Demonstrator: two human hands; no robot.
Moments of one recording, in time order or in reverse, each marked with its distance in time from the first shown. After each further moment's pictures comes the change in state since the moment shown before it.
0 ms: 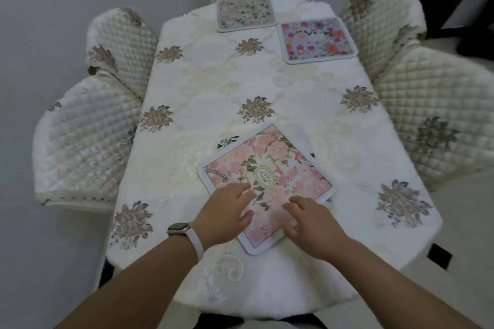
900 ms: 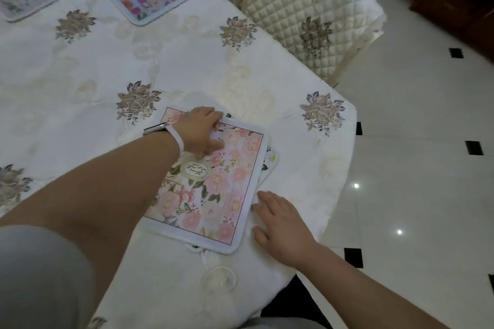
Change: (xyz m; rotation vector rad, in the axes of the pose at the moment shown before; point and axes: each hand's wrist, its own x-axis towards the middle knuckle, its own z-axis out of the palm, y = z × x) left_hand 0.253 -0.007 0.034 0.264 -0.490 0.364; right_hand -0.040 -0.035 0.107 0.257 0.222 0.507
